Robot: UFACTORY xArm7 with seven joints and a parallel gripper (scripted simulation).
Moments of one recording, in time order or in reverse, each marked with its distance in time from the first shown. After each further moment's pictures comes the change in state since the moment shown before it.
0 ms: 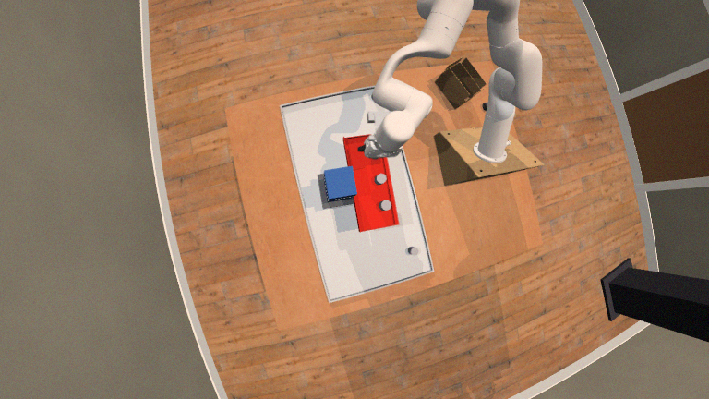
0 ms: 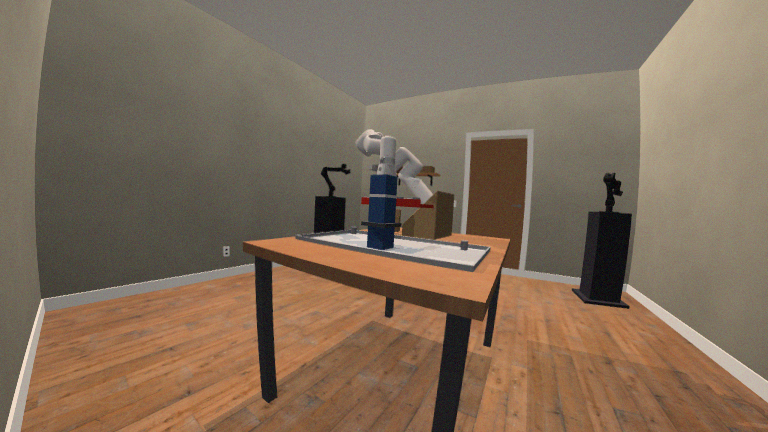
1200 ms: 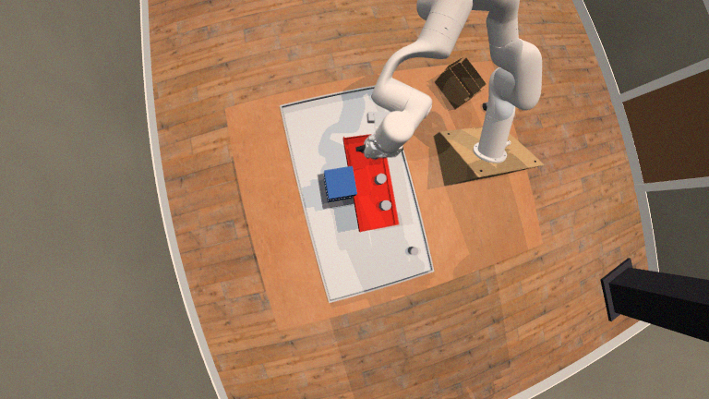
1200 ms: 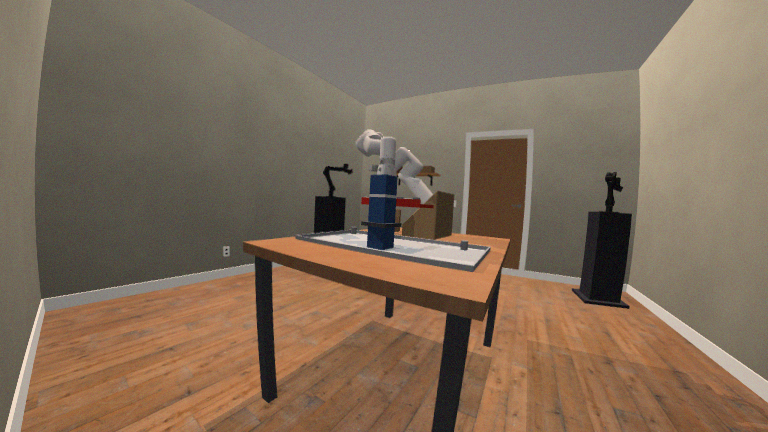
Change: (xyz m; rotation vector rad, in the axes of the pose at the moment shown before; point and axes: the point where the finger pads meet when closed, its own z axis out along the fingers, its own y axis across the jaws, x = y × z) arm 0.000 0.000 0.002 0.000 0.000 0.000
